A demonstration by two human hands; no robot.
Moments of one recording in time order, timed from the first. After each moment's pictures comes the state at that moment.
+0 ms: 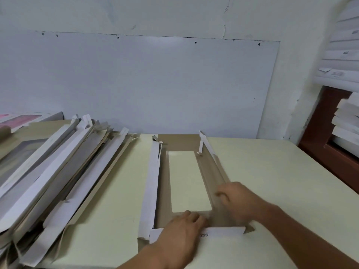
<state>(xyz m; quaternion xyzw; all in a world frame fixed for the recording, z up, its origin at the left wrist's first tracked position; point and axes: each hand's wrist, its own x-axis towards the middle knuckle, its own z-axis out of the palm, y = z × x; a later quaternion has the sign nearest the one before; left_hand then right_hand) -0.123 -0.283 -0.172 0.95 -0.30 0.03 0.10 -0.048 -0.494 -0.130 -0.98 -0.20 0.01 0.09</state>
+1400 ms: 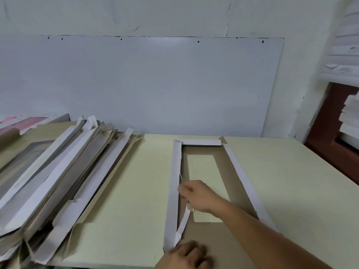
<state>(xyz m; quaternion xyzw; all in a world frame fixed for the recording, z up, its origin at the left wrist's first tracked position) -0.139 -0.228 -0.184 0.83 -0.35 0.26 -0.35 -0.046 -0.391 -0.138 -0.87 -0.14 0.16 0.45</state>
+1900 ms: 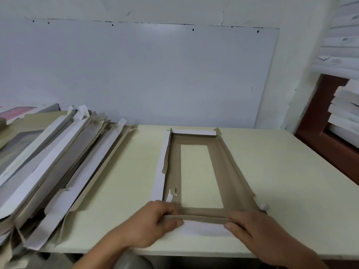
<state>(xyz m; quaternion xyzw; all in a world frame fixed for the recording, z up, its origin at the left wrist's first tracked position) -0.138 -0.219 -0.141 0.88 -0.24 -0.12 0.39 -0.160 -0.514 -0.140 -0.96 -0.18 0.05 0.19</state>
